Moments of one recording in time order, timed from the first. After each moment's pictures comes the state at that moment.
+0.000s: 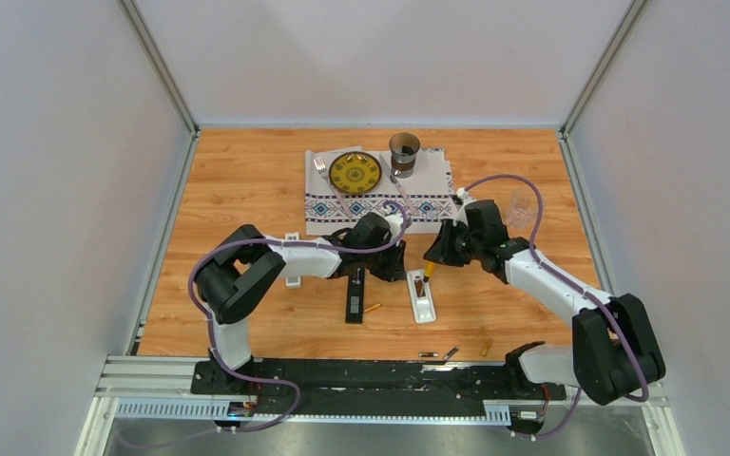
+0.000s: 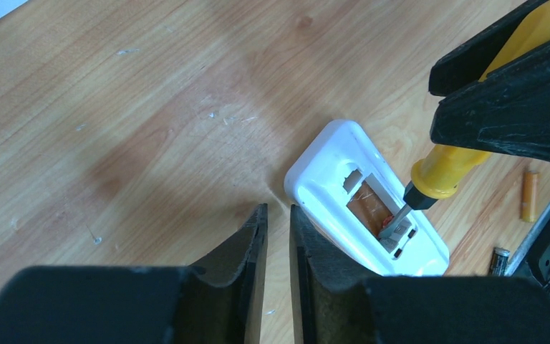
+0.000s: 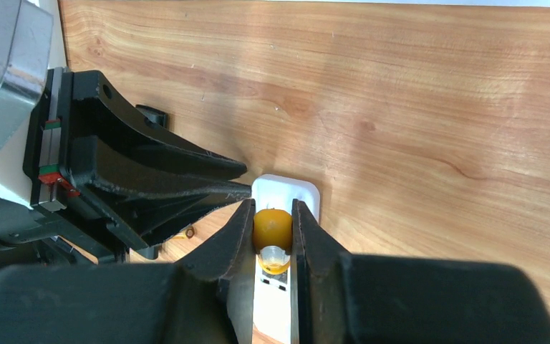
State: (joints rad) left arm -0.86 1.86 0.98 0.13 0.25 -0.40; right arm 0.39 1.29 0.68 -0.18 -0.31 0.50
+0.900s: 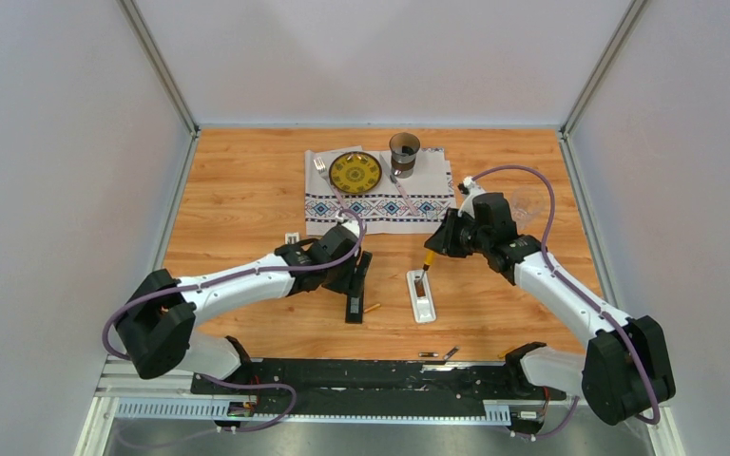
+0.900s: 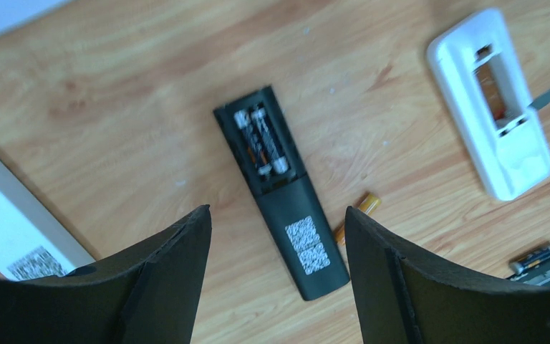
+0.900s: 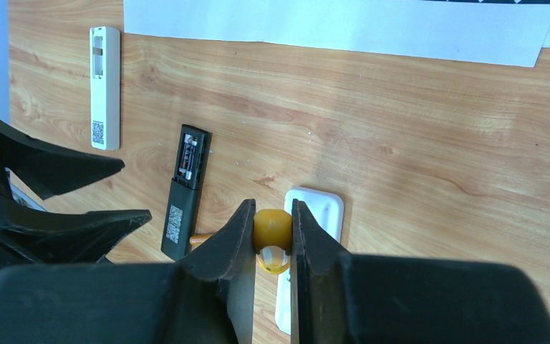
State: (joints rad) left arm -0.88 1.38 0.83 -0.41 -0.14 -0.46; right arm 0.39 1.19 0.74 -0.23 -0.30 0.50
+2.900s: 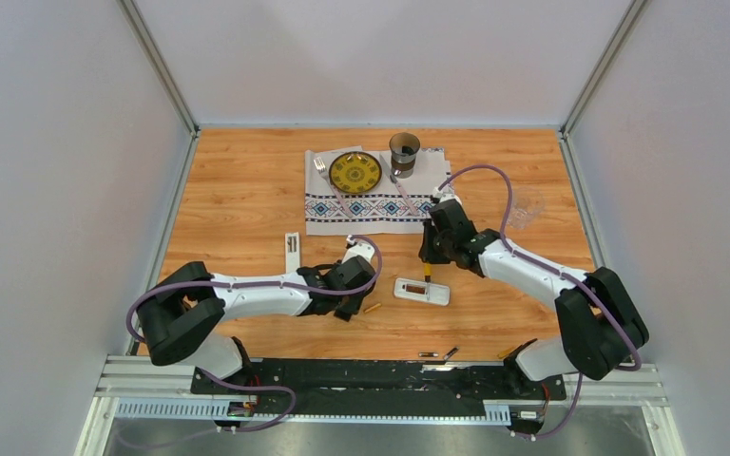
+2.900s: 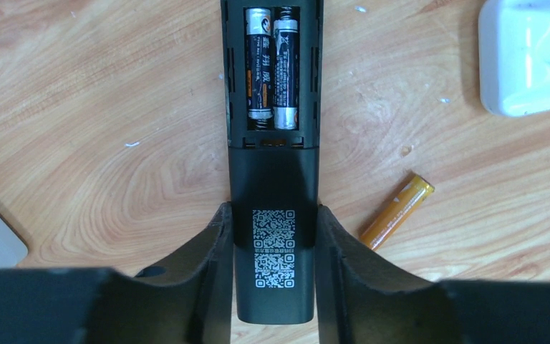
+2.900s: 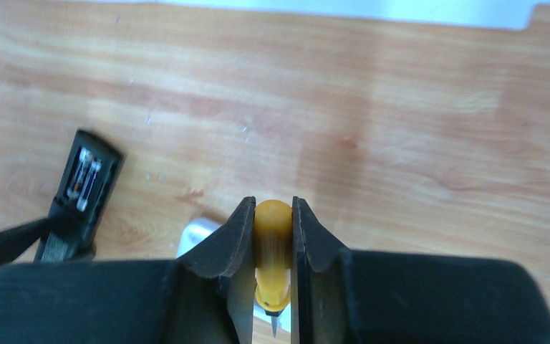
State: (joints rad) left arm -1.05 1.50 0.72 -0.26 -0.32 -0.54; right arm 0.58 1.43 0.80 -0.25 0.07 0.50
